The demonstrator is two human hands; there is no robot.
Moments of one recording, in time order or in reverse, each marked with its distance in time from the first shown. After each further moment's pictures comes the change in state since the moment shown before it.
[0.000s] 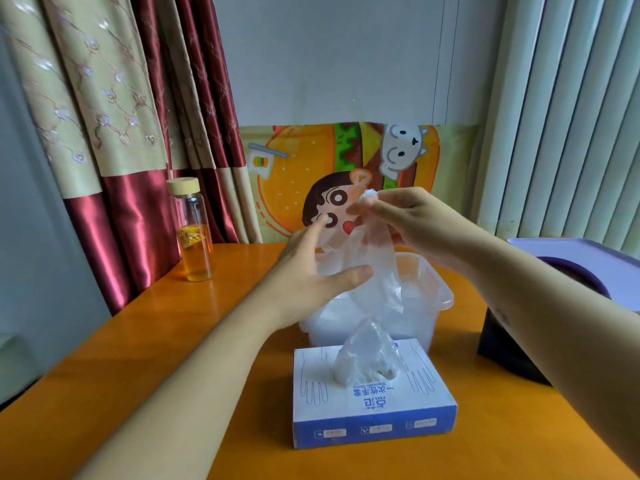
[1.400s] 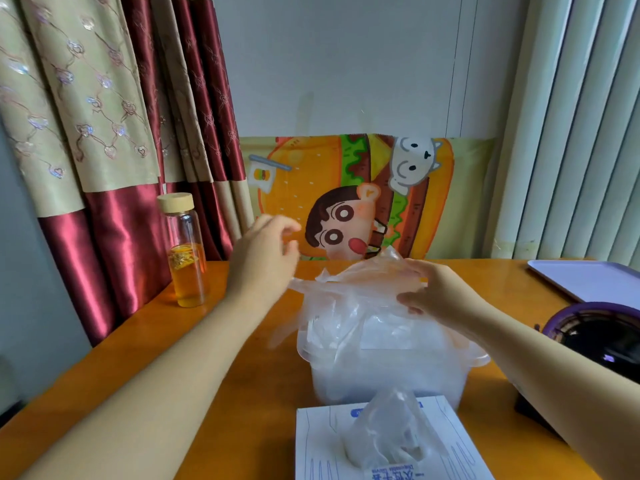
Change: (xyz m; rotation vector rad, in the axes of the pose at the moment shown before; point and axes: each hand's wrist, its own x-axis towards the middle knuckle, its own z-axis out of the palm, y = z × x) left_hand 0.098 -0.064 -0.035 0.431 0.501 0.038; right_hand 0.044 0.113 0.002 -0.403 0.150 0.308
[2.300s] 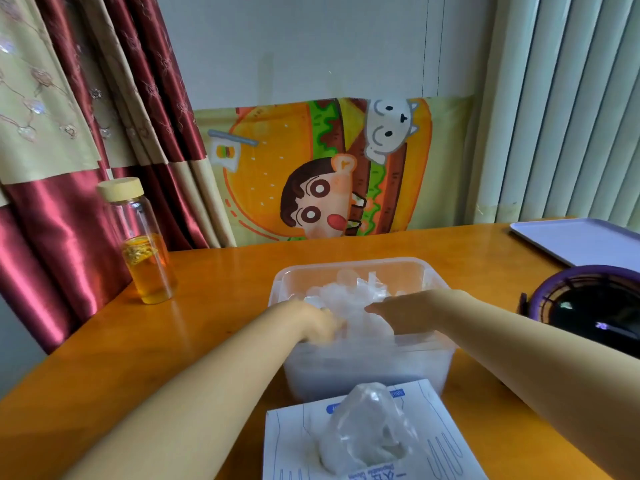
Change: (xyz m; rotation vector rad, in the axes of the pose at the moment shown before) left_hand -0.023 0.035 0.103 0.579 -1.367 0.086; right_hand 0.027 0.042 0.037 -0.754 -0.781 0.020
